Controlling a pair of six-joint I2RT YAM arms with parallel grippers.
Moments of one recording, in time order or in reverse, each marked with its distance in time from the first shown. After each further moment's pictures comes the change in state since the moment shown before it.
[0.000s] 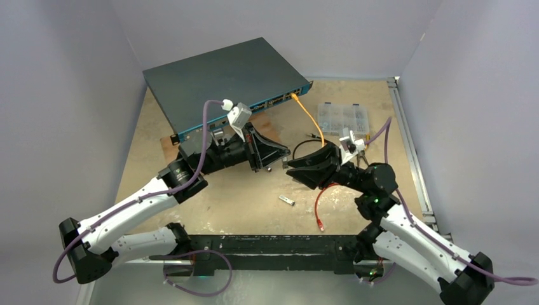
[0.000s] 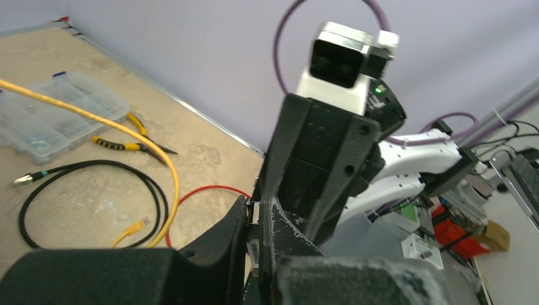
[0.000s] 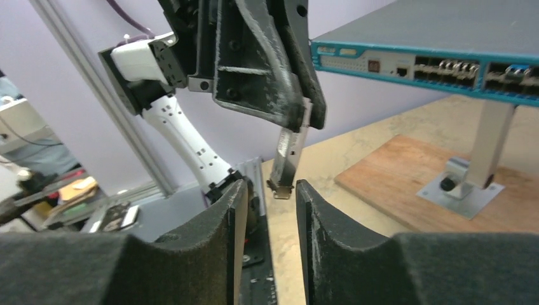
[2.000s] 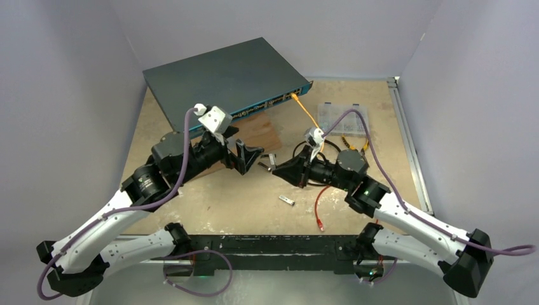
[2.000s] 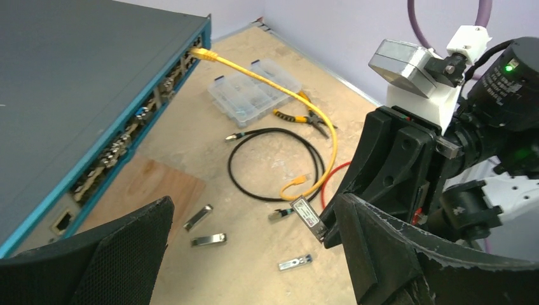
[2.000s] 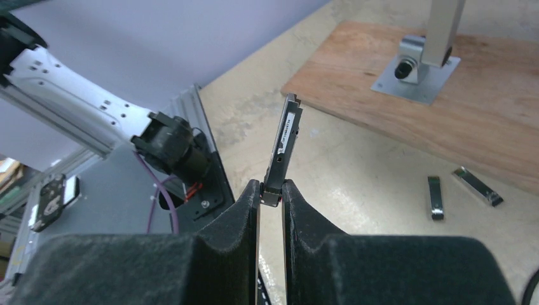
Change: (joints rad) left arm 0.010 -0.163 0.149 -0.518 -0.430 0.393; right arm 0.182 0.162 0.180 -0.547 0.324 -0.251
